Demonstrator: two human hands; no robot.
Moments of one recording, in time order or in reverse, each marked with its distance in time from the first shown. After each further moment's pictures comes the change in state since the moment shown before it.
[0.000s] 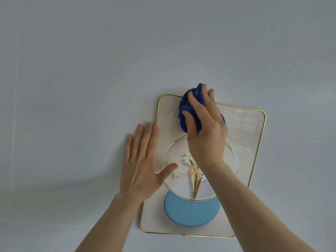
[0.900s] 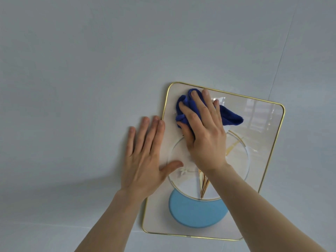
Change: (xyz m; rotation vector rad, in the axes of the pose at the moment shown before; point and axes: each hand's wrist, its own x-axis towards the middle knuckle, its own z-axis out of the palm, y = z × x) left_hand 0.001 -0.012 0.020 0.123 0.032 0.052; right_hand -0.024 0.038 0.037 -0.233 -0.046 -0.325
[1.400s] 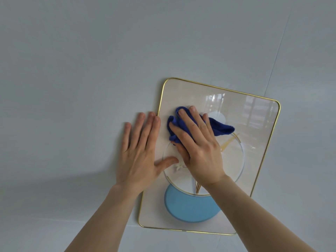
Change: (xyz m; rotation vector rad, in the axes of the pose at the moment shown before) left_hand 0.000 0.000 0.000 0.050 -0.003 0.010; right_hand -0.039 0.003 -0.013 0.006 -0.153 -0.119
